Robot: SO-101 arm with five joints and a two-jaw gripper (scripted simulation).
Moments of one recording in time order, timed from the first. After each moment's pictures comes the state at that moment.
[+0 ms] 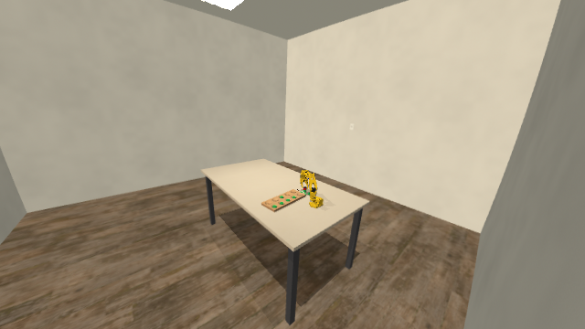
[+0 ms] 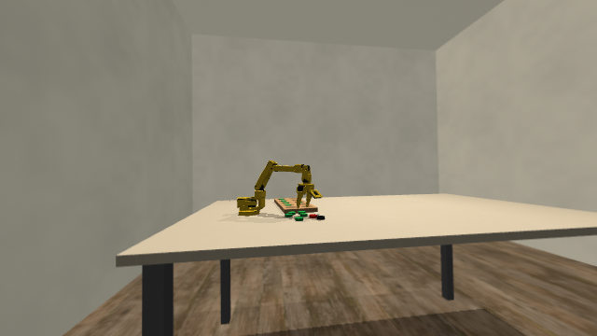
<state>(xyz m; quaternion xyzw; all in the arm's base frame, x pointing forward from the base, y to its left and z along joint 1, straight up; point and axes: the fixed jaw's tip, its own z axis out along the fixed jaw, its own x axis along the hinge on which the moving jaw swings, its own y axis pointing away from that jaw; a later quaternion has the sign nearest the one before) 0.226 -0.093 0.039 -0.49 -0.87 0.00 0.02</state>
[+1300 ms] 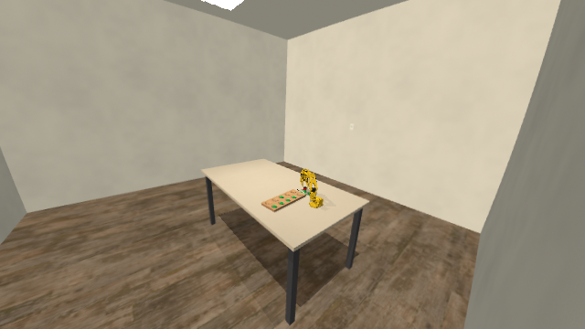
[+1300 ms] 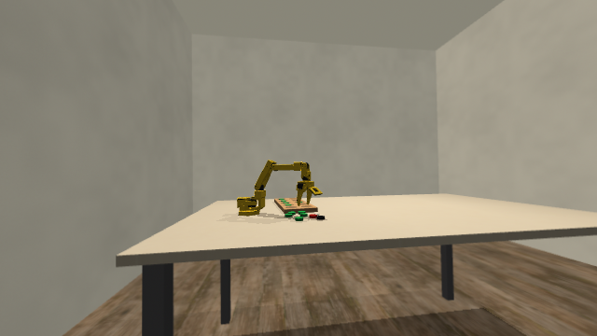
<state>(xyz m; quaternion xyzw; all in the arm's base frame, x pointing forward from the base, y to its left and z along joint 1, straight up) 0.229 -0.096 0.049 -0.50 -0.87 0.00 0.00</state>
